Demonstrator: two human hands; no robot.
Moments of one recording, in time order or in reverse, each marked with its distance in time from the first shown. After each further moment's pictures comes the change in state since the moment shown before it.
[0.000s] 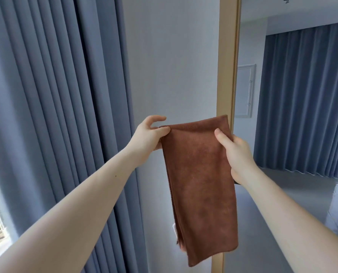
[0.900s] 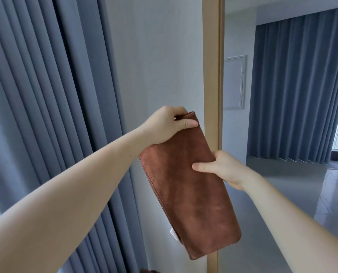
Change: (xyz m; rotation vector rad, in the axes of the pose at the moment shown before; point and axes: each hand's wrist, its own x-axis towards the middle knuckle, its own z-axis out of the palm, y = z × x) left_hand -0.001 0.040 0.061 0.769 -0.237 0.328; right_hand -0.027 0.017 -0.037 -0.342 -0.467 0.180
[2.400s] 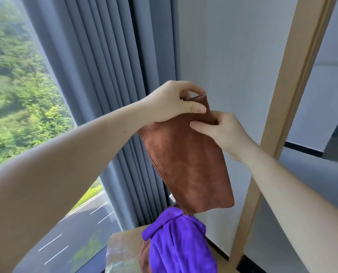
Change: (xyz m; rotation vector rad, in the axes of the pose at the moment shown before) left_hand -0.101 -0.035 -0.010 0.154 -0.006 -0.335; right_hand 0.024 0.009 0.094 0.145 -0.179 -0.191
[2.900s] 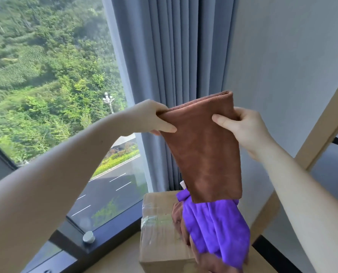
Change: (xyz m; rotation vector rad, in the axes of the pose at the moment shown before) left_hand -0.172 -0.120 -0.035 -0.118 -0.135 -0.503; right_hand -0.036 0.032 0.110 0.030 0.030 0.069
